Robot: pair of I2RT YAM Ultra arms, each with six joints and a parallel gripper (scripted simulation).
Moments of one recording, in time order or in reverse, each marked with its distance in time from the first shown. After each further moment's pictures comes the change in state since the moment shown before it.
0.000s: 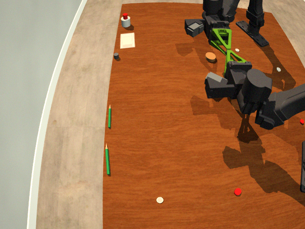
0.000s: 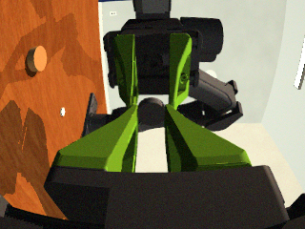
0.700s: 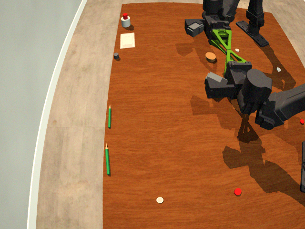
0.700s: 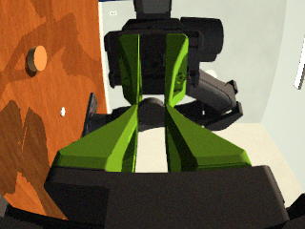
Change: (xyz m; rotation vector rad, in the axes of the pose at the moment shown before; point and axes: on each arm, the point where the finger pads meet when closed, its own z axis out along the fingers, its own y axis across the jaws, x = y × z) left arm 0.000 0.000 0.000 0.000 0.001 0.000; right arm 0.000 0.000 0.000 -0.001 0.003 -0.002
